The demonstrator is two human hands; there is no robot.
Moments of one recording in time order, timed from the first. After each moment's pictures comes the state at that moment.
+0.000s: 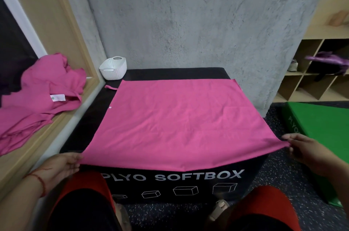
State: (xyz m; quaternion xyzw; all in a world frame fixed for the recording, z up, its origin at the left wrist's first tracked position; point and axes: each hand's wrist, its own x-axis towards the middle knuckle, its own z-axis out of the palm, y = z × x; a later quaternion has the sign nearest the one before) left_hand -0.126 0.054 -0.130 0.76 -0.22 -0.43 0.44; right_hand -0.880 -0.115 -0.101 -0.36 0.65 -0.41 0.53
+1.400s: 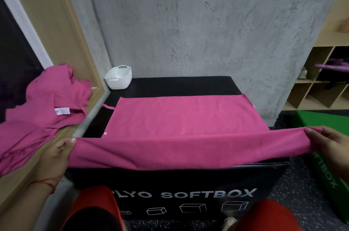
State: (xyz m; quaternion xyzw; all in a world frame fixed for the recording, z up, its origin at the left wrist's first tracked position) left_hand -0.121 0.021 -0.076 0.76 -0.44 -0.07 0.47; right_hand -0.855 -0.134 -0.048 -0.47 0.64 -0.50 0.35
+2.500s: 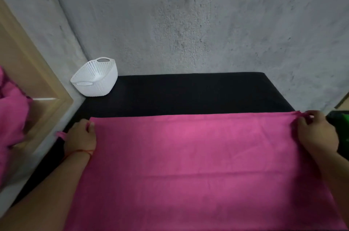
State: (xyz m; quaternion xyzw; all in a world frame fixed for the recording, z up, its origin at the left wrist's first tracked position) left_hand -0.044 -0.365 -0.183 0.87 -0.40 -0.01 0.28; right_hand -0.721 -0.504 -0.163 -0.50 0.80 -0.31 0.10
